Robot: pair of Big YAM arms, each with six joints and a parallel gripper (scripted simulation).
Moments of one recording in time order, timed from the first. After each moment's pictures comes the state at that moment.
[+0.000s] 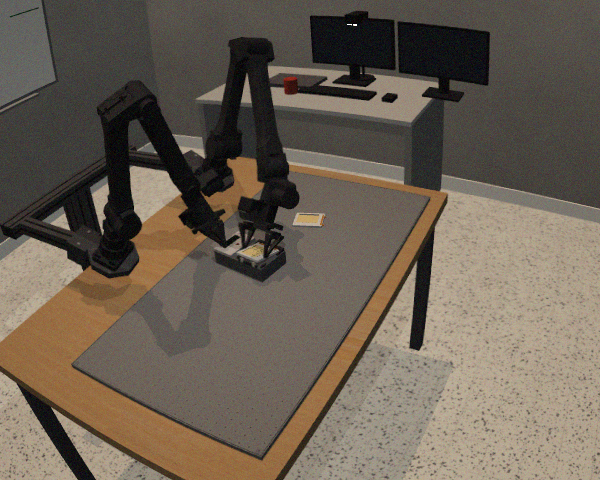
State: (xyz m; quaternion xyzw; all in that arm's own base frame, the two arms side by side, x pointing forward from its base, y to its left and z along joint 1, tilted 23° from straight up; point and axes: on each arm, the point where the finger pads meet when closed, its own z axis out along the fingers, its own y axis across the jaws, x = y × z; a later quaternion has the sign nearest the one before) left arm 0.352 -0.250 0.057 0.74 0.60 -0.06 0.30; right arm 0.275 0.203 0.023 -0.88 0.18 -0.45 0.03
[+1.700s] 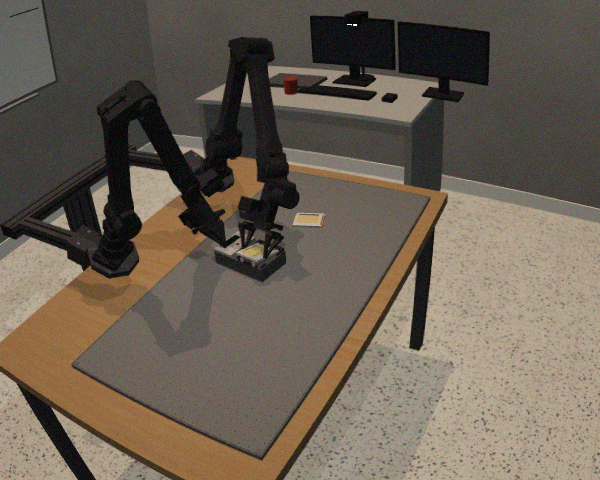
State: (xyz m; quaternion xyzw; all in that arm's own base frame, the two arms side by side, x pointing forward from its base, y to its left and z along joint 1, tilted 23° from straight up) left arm 0.351 -0.252 0.058 0.74 0.60 -0.06 0.30; right arm 0.275 0.203 0.023 -0.88 0.18 -0.45 0.03
